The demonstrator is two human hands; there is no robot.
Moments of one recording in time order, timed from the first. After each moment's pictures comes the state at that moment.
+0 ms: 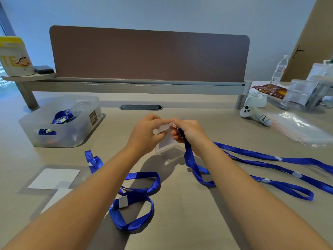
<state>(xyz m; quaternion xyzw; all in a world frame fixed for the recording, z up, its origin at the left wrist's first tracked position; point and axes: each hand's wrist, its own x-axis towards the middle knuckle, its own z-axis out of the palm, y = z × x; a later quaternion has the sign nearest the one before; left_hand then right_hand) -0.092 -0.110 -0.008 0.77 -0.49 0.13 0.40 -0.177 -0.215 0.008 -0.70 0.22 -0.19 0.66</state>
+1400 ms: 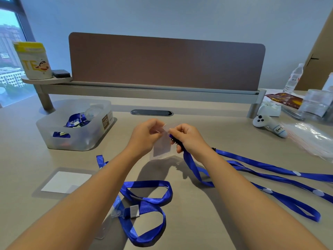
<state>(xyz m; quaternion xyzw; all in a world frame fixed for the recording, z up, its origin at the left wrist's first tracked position) -0.066 -0.092 -0.001 0.77 -0.39 0.02 0.50 -0.149 -0.204 0.005 -0.79 0.16 -0.16 0.57</state>
